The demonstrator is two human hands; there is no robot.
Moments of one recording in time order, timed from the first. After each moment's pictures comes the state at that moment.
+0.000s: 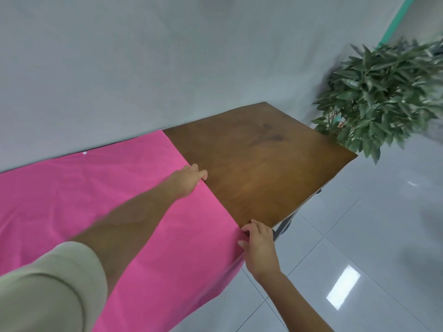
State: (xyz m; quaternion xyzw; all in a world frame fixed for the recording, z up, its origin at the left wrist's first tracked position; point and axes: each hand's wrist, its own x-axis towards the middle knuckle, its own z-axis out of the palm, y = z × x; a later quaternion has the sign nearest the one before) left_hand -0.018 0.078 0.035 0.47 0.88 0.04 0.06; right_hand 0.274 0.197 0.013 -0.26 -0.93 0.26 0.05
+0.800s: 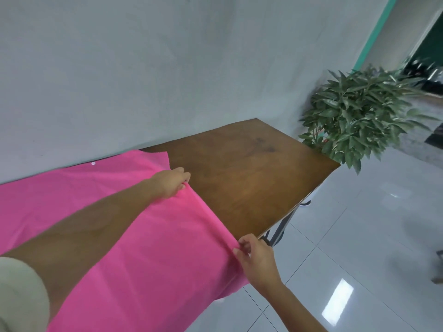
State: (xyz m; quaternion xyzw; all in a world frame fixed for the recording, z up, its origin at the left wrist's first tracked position) left_hand -0.016 0.007 0.091 0.49 0.87 0.04 0.05; right_hand 0.307 0.152 0.032 -0.29 -0.90 0.32 0.10
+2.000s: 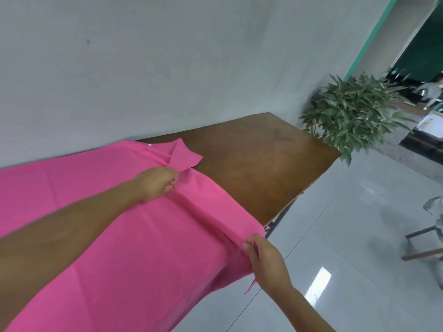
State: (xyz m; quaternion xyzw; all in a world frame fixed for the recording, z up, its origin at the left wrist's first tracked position) left_hand 0.011 -0.275 0.087 0.53 0.84 0.12 0.01; right_hand 0.359 -0.096 0.058 -0.30 -0.92 0.25 0.07
